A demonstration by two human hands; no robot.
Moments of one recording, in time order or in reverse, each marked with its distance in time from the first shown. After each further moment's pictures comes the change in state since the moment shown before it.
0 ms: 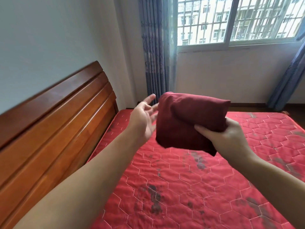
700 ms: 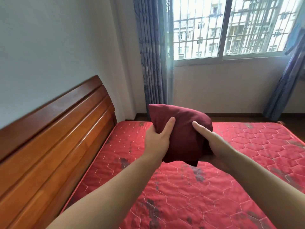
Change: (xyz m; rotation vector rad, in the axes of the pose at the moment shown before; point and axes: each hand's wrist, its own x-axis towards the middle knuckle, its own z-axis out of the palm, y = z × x) left_hand -0.010 -0.043 0.037 0.221 0.133 0.226; right_hand 0.020 -0.008 -0.003 0.379 -0.262 0.558
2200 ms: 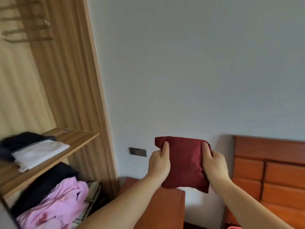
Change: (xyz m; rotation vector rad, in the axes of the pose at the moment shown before) left_hand -0.598 0.137 -0.476 0.501 1.675 -0.119; right_hand -0.451 0.221 0.530 -0.418 -1.180 -0.261
